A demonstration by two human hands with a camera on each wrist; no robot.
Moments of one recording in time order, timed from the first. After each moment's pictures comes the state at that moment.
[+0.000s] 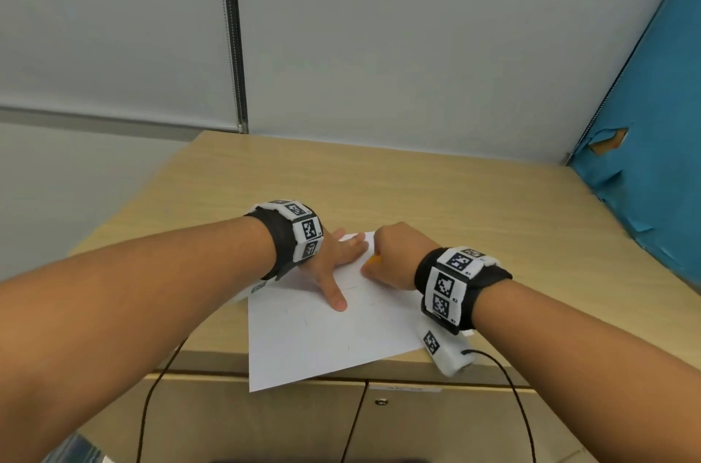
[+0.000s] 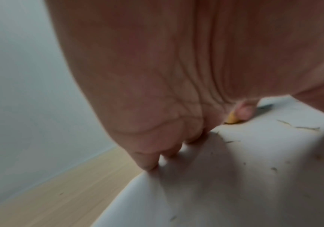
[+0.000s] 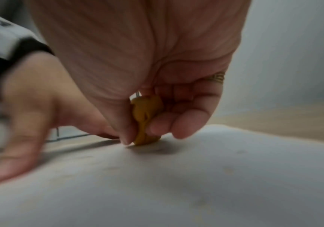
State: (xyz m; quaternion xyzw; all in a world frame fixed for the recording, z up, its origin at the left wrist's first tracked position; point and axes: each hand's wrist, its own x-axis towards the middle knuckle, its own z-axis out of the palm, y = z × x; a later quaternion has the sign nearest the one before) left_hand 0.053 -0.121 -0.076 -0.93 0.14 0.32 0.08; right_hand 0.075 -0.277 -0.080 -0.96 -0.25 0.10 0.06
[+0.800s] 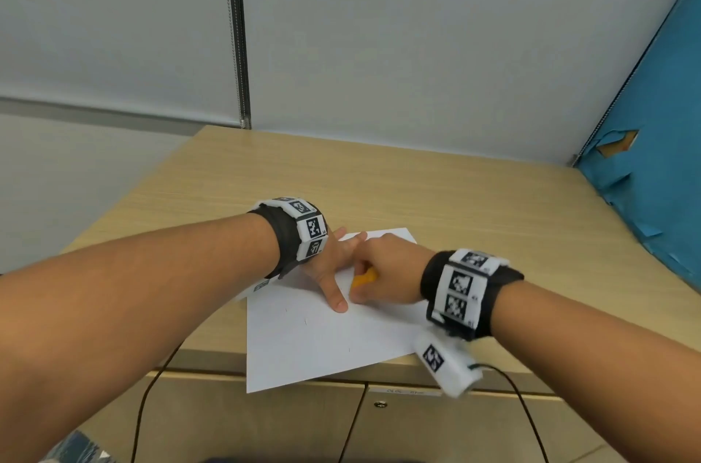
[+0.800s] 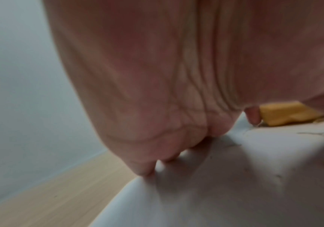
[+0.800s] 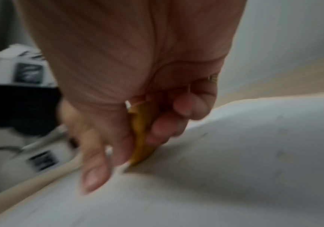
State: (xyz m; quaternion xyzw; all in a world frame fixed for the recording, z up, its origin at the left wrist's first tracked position) left_hand 0.067 -0.115 -0.095 -0.93 0.14 0.32 0.09; right_hand 0.063 -0.276 -0.081 -0.91 -0.37 0.17 0.05
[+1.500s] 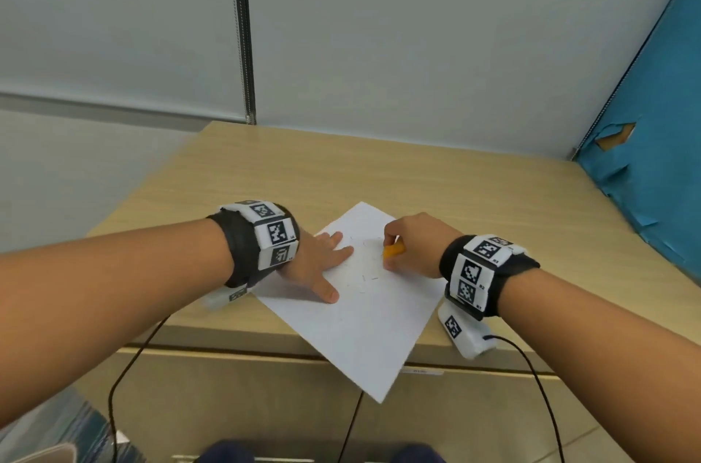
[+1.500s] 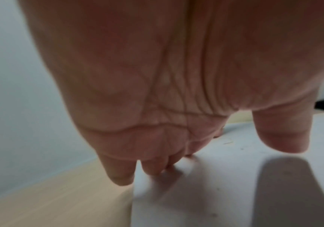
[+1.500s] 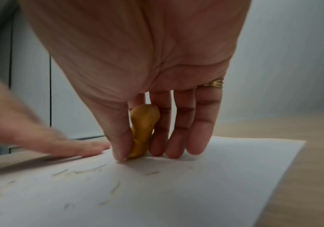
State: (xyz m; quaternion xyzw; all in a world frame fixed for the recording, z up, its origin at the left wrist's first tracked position) left_hand 0.016 -0.105 -0.084 -0.93 0.12 0.33 0.07; right_hand 0.084 -0.302 -0.086 -0.95 -0.29 0.10 0.05
